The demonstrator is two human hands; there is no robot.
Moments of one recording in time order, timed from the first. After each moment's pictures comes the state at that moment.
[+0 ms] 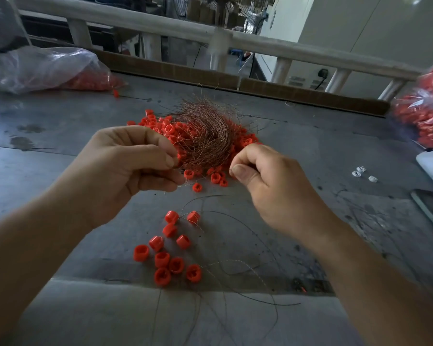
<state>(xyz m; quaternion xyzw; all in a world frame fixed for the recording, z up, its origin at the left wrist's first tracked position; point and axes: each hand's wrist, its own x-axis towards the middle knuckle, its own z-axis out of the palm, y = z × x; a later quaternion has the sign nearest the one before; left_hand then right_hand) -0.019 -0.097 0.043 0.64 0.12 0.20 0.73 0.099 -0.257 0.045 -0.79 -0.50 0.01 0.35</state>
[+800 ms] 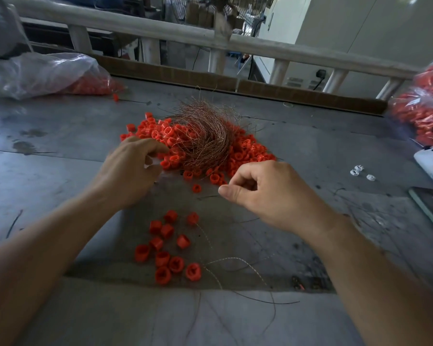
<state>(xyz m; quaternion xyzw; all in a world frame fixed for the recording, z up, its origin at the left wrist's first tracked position) 0.011 -0.068 0.001 0.91 0.25 0.24 0.23 0.110 -0.259 0.041 -0.85 -0.46 0.07 0.25</state>
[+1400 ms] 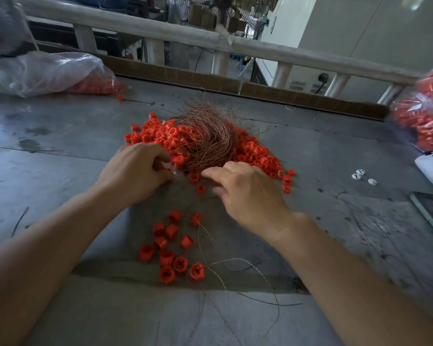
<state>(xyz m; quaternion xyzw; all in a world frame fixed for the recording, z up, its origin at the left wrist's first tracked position) 0.017 -0.060 -0.006 0.92 0.25 0.25 0.19 0.109 -0.231 0.010 -0.81 -0.56 -0.09 0.14</state>
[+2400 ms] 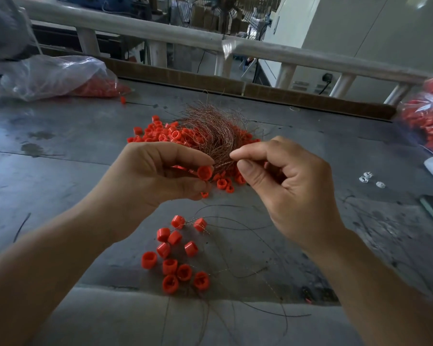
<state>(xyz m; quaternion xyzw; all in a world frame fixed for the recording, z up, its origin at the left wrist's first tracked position) -0.014 -0.115 0.042 0.72 0.08 0.23 0.65 0.100 -0.256 0.044 -0.68 -0.54 -0.16 0.47</state>
